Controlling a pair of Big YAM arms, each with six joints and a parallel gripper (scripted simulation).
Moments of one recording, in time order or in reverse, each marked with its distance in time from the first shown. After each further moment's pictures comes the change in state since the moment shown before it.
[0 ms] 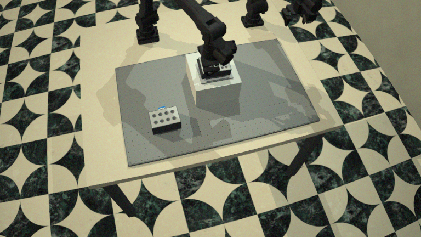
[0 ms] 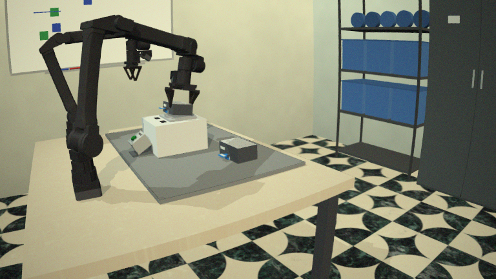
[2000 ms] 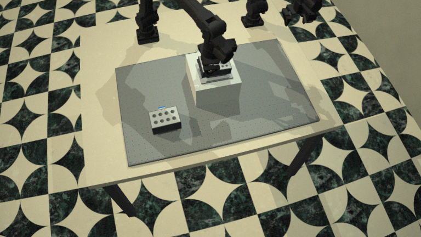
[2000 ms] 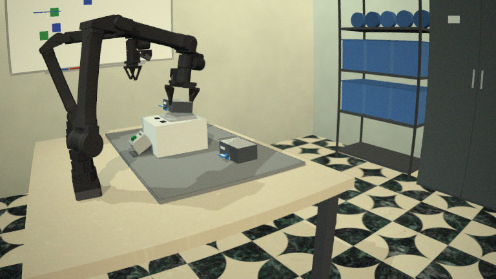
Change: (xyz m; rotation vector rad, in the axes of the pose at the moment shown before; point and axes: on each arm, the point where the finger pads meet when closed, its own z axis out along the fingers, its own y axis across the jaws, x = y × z) left arm -0.001 0.000 -0.002 -0.001 -0.004 0.000; right arm 0.000 0.001 -0.009 0.005 -0.003 0.000
